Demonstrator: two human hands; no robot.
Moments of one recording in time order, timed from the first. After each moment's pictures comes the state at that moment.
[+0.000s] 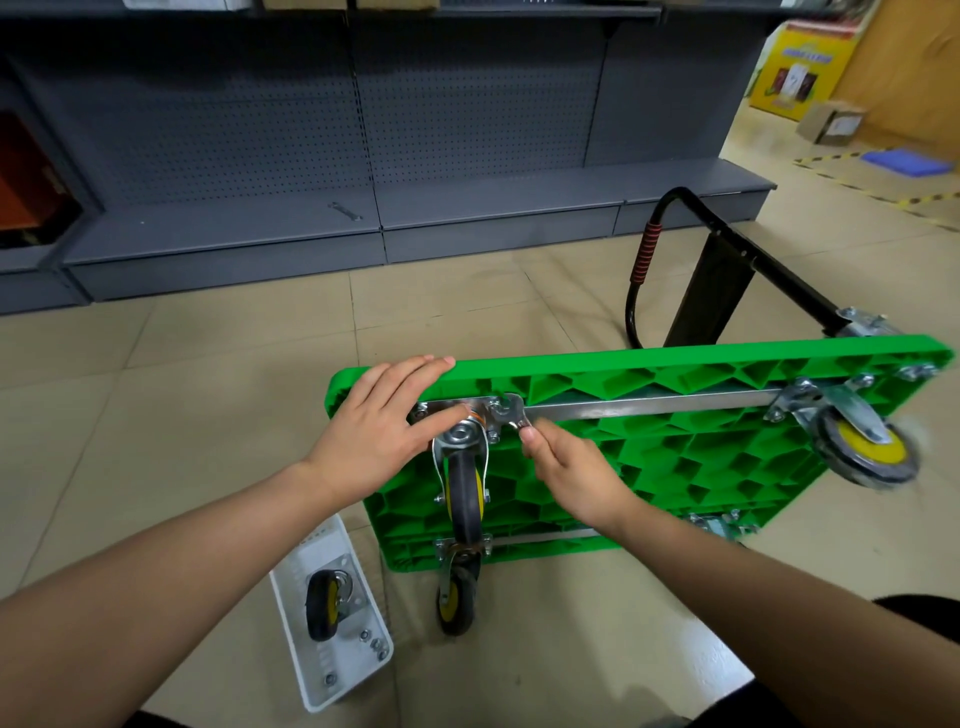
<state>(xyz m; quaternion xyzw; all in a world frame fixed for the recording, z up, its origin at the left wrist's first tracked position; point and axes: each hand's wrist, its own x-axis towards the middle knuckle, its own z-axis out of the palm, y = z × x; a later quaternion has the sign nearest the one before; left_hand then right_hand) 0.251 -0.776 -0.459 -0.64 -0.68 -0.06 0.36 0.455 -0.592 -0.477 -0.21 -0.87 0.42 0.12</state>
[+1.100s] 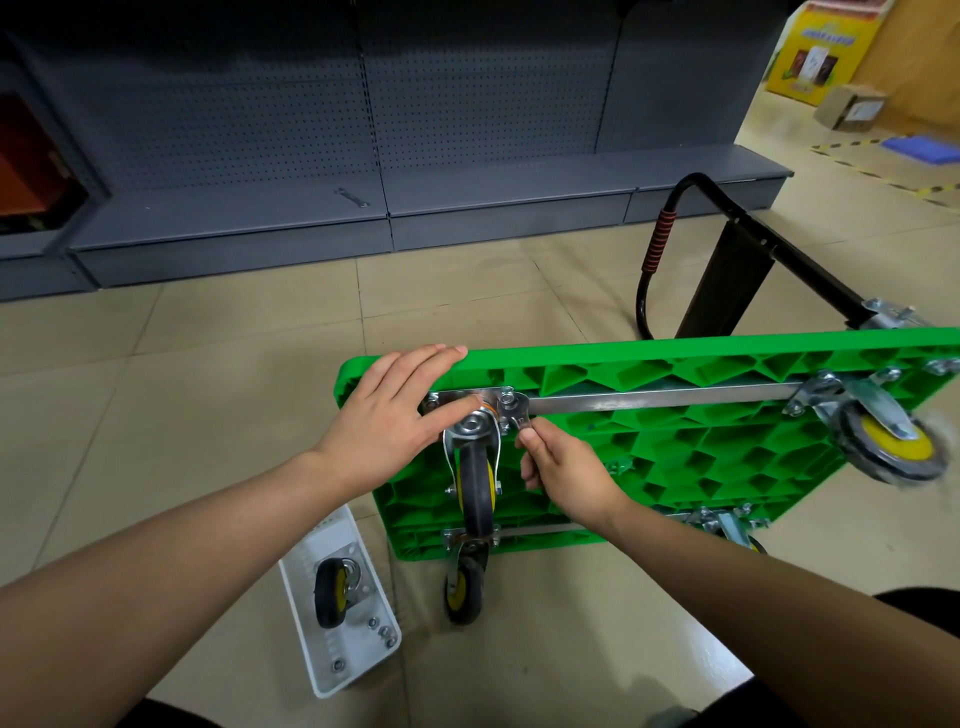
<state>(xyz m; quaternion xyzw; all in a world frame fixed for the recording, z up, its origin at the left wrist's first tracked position) 0.252 -0.776 -0.457 -0.64 -0.68 -0.07 0.35 0.435 -0.600 -0.506 -0.23 -0.83 0.49 0.10</state>
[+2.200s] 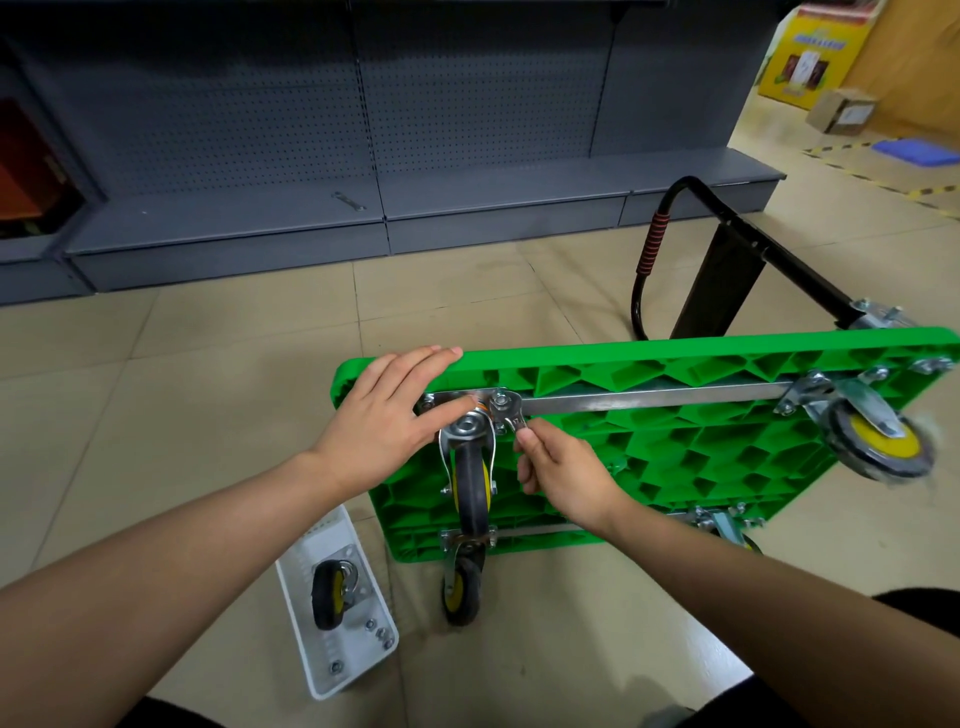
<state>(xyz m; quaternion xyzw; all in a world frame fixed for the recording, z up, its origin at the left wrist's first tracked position) 0.251 -0.775 -0.456 -0.64 -0.68 -0.07 0.35 0.445 -0.607 -0.487 -0.24 -0.85 0.47 0.10</state>
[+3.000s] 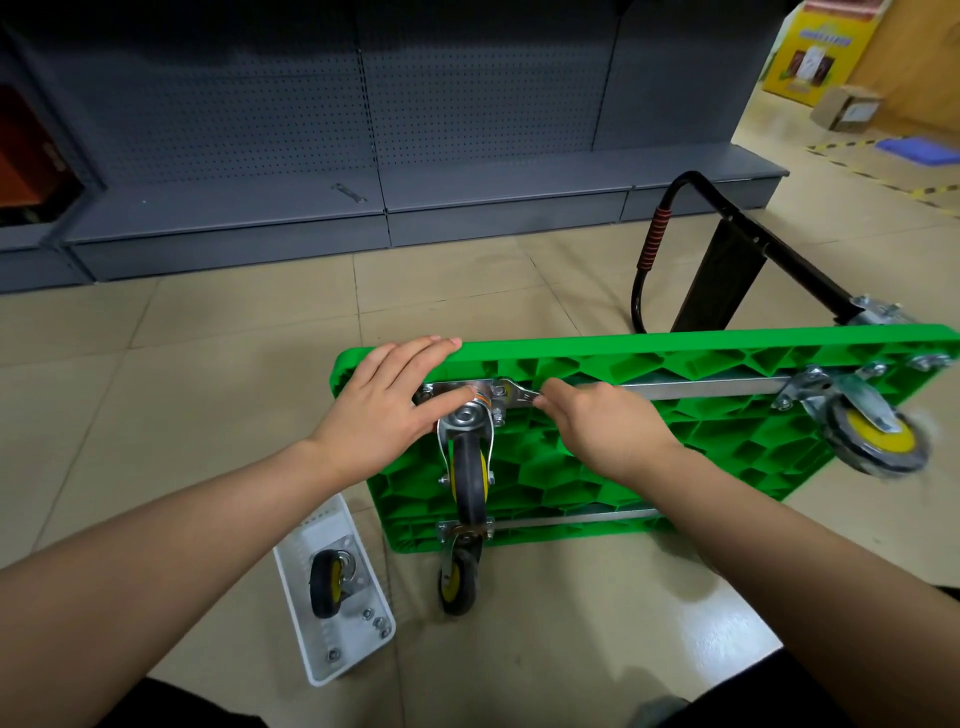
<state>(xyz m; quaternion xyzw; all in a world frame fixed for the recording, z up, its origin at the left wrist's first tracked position) 0.251 -0.776 -0.456 -0.64 -0.68 -0.07 0.35 0.453 -0.577 -0.425 -0.17 -0.98 0.02 0.06</state>
